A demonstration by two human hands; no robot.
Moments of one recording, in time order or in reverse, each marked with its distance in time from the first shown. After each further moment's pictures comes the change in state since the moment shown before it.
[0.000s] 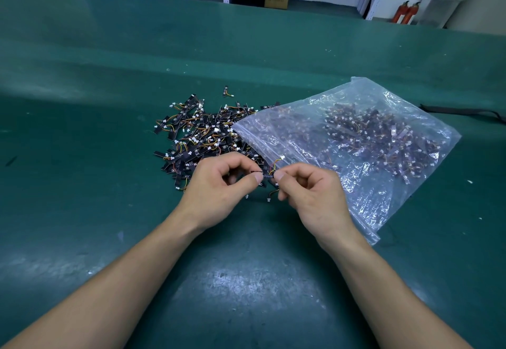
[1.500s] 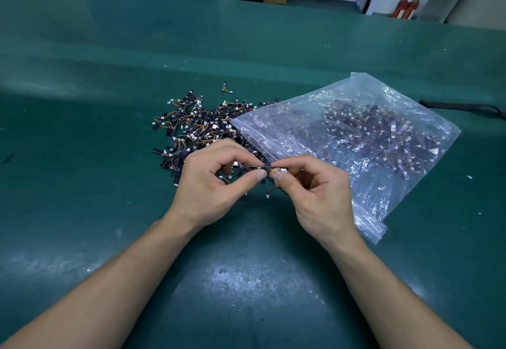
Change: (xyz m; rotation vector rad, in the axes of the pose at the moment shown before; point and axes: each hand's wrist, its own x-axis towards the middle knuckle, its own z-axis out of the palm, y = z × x) left_hand 0.003 -0.007 -0.004 0.194 0.127 0.425; right_hand -0.004 0.001 0.000 -0.094 0.067 -0.293
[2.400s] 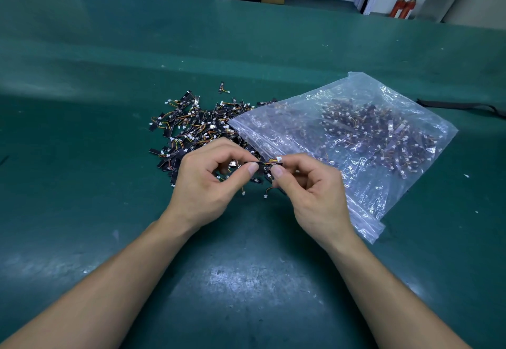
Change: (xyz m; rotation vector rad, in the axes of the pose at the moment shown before) left_hand 0.001 0.005 0.000 -0.026 0.001 -0.077; right_hand -0.001 -0.002 0.000 -0.015 -0.030 0.081
